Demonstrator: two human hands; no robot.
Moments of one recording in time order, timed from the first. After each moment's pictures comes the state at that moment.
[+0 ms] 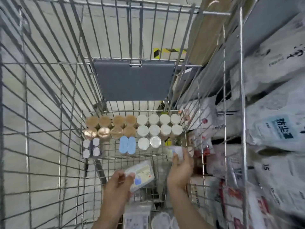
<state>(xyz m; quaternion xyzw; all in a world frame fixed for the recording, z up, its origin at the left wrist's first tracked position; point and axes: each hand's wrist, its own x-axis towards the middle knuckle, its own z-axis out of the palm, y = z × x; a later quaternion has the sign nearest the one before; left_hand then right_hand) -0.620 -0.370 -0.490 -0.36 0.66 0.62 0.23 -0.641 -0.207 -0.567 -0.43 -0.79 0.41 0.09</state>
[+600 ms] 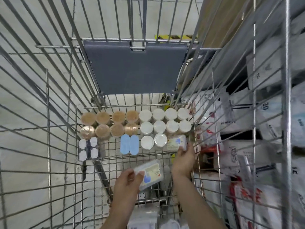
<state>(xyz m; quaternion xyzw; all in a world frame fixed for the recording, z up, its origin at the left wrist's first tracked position) -0.636 -0.360 -0.539 -0.37 0.64 0.62 0.27 -0.676 -0.201 -0.625 -0.48 -0.77 0.41 0.01</state>
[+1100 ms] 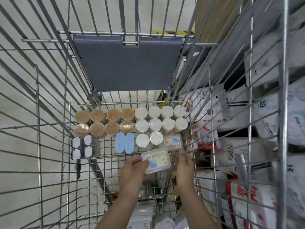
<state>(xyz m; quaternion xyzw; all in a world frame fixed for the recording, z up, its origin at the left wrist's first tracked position) -0.661 -0.328 -0.557 -0.41 0.60 0.62 0.29 -0.646 -0.193 -0.595 -0.51 -0.62 0.60 -0.05</state>
